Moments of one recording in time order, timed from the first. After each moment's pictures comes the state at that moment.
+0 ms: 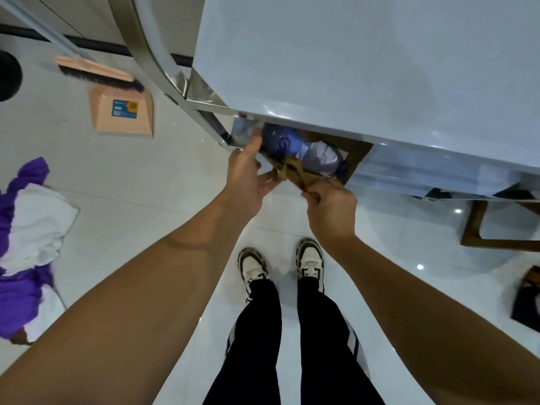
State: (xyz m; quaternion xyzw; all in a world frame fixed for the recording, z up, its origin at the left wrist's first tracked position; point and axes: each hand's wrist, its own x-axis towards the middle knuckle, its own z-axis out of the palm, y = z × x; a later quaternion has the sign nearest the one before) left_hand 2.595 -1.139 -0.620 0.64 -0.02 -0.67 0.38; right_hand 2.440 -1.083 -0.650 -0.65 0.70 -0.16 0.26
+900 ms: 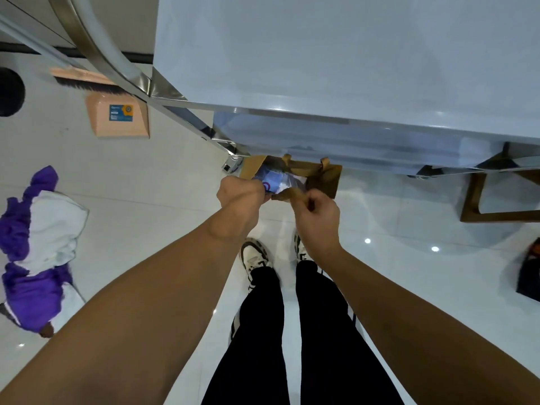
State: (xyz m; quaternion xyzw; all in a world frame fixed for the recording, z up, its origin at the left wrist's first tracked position) left_hand 2.547 -1.098 -0.628 0.87 -0.10 -0.45 0.16; right_hand 2.424 -1.033 -0.619 -0.32 0.74 -0.30 0.51
